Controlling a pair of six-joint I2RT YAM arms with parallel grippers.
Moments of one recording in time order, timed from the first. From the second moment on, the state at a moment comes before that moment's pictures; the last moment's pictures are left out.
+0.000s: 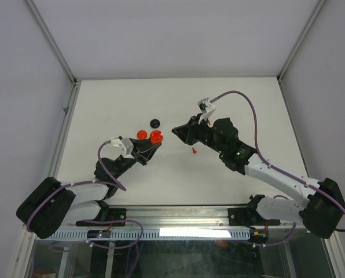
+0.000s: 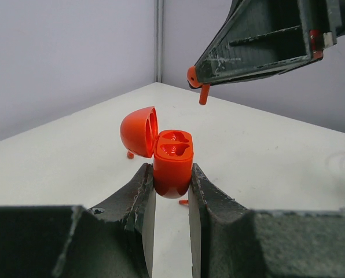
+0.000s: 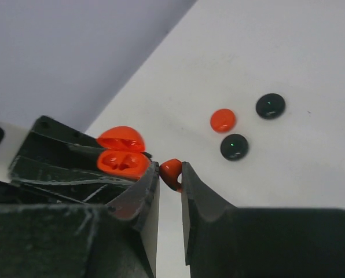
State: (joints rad) left arm -0.60 1.15 0.10 1.42 0.30 -0.17; right arm 0.81 1.15 0.82 0.16 -0.08 0.47
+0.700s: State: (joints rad) left arm -0.60 1.24 0.18 1.50 0.50 -0.06; right arm 0.89 1.12 0.68 0.58 -0.17 0.61
